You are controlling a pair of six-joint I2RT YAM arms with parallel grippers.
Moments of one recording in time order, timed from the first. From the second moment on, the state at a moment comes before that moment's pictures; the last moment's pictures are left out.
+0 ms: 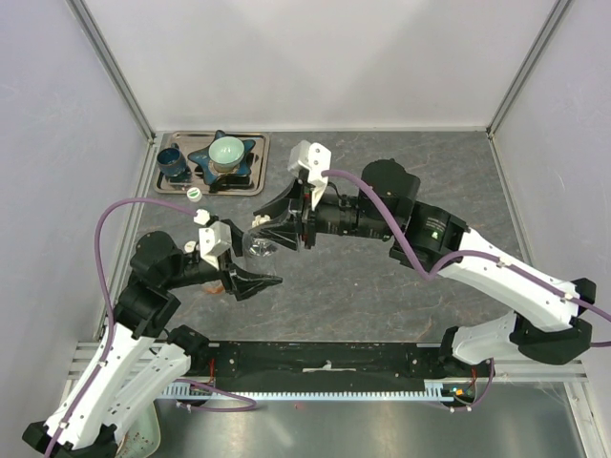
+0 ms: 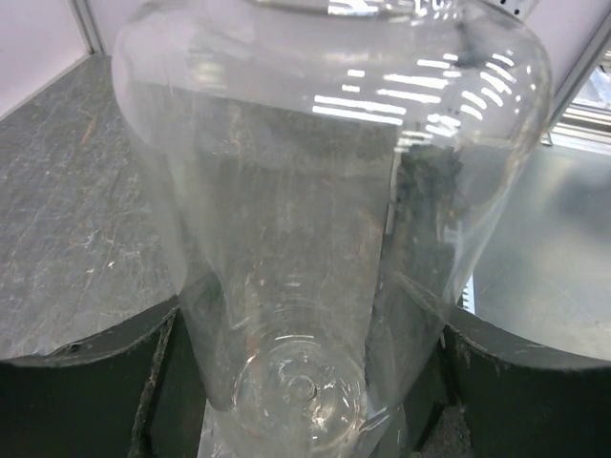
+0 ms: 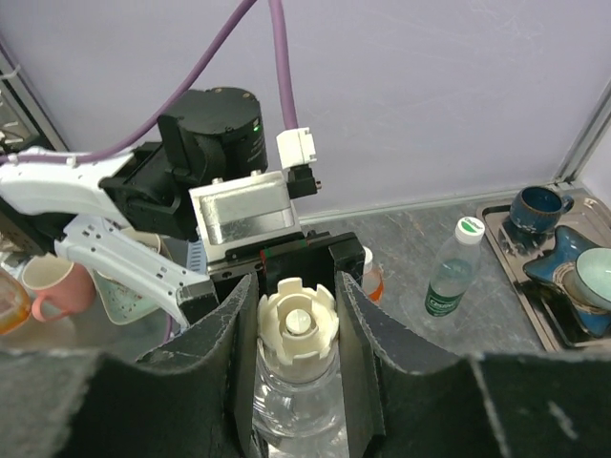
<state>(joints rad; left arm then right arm) -0.48 0.56 0.75 -0.20 0.87 -0.05 1.13 1.34 1.64 -0.27 -0.31 0.05</state>
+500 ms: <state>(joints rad) -0.47 0.55 0.75 -0.27 0.47 -0.01 1.29 1.53 1.84 -0.40 0.44 0.21</state>
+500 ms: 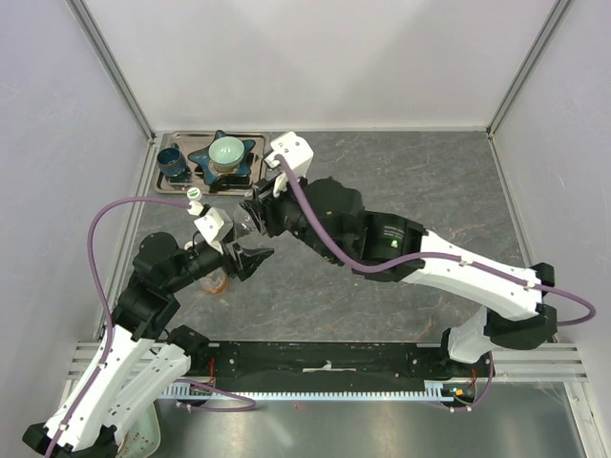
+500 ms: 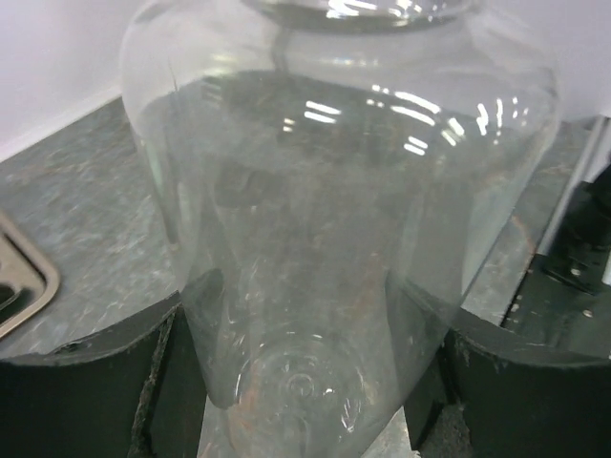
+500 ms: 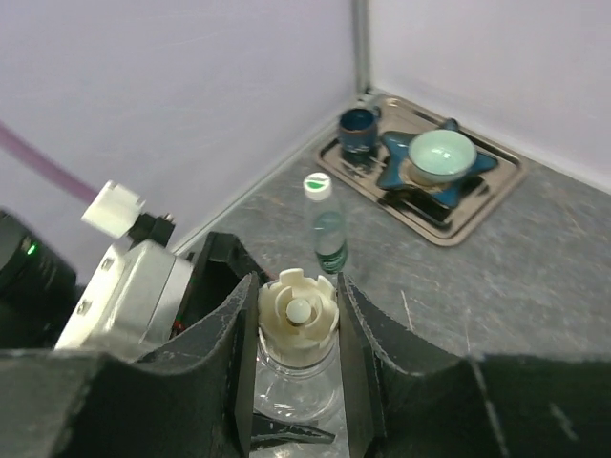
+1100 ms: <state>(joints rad) -0.46 0.53 0.75 -0.23 0.30 0.01 1.38 1.45 1.88 -0.51 0.57 0.22</state>
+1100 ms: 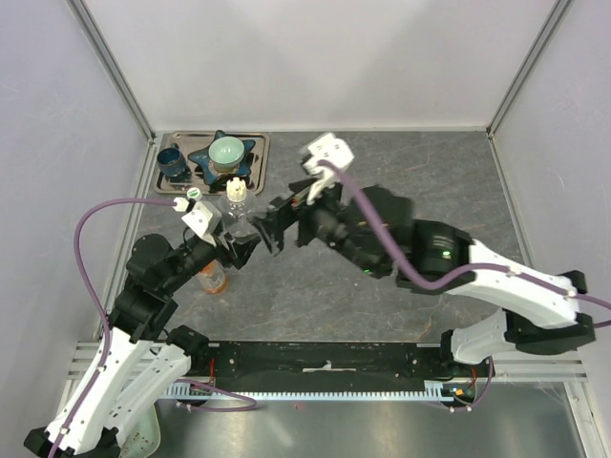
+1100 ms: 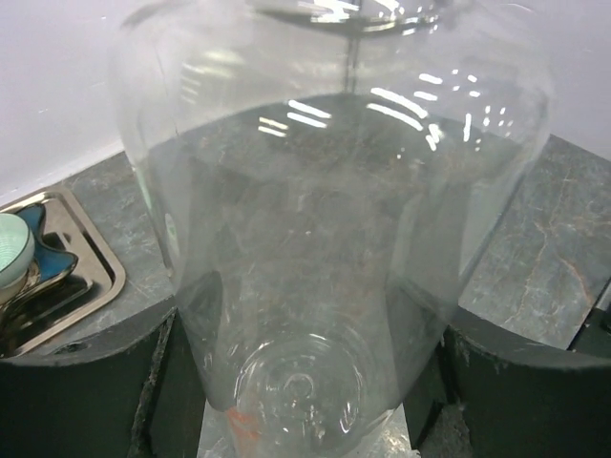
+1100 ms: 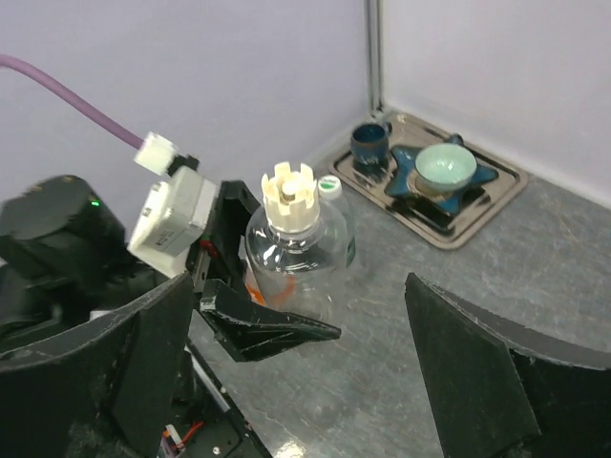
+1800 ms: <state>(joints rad) -0.45 0.54 0.74 -0.08 1.13 -0.10 1.12 1.32 1.59 -0.14 -0.57 0.17</state>
